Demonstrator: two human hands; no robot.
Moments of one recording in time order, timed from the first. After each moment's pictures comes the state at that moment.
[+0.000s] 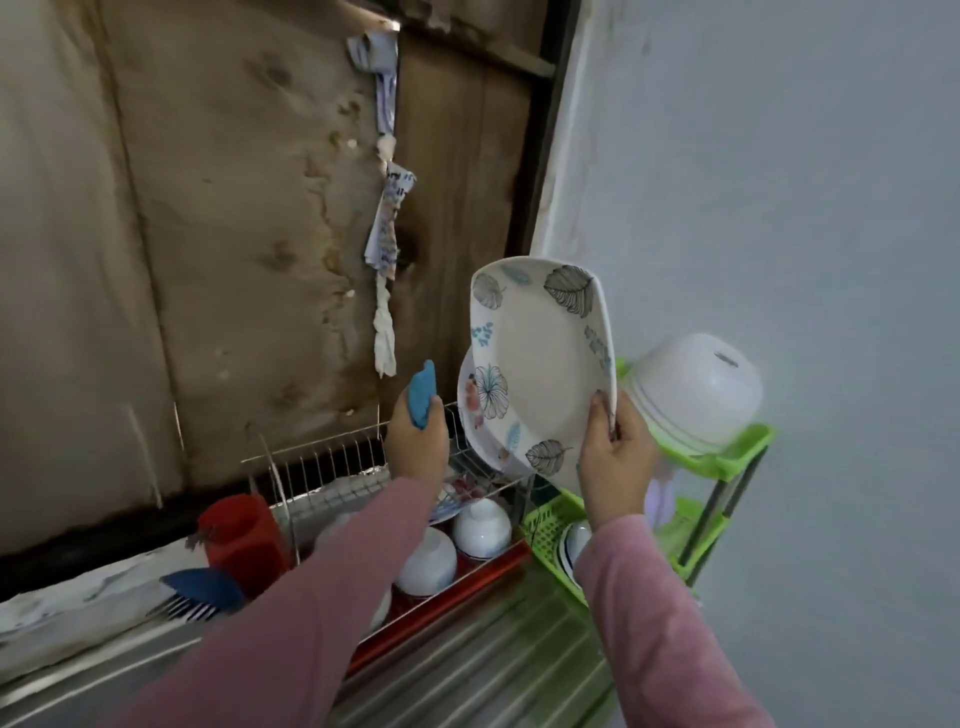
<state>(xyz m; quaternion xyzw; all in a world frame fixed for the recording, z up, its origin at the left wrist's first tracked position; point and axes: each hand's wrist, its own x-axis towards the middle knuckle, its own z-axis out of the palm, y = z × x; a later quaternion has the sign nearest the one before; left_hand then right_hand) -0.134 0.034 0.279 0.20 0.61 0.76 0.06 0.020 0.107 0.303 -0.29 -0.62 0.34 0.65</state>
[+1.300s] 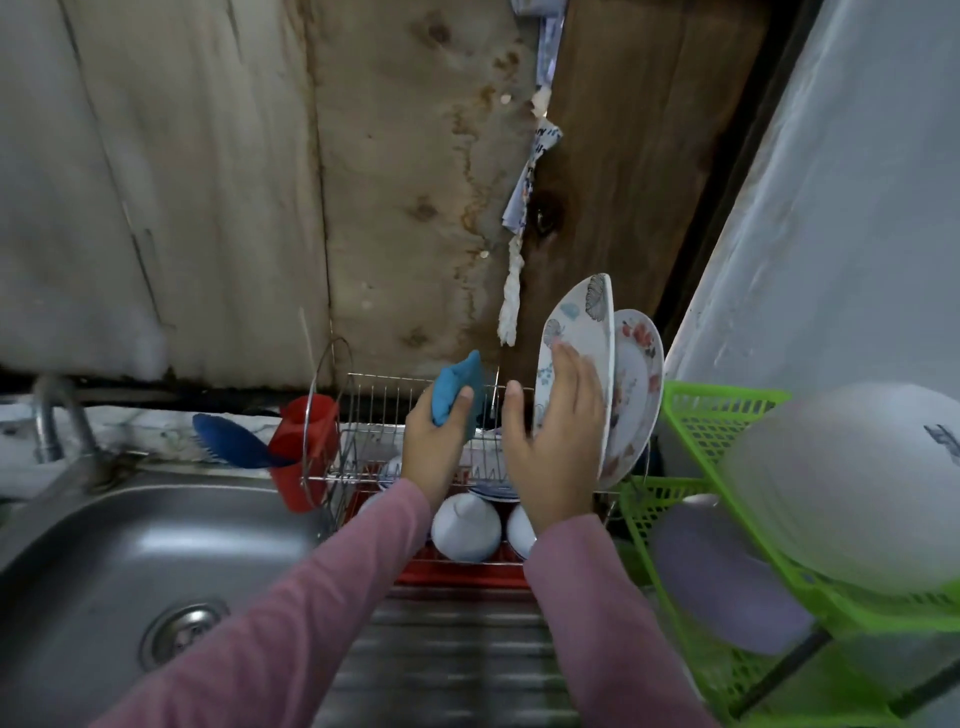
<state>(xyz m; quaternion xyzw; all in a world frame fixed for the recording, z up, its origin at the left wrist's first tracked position) -0.084 0.059 0.257 0.09 0.62 0.77 -0.05 -0.030 0.158 0.280 -0.04 -0.82 0.27 0.49</state>
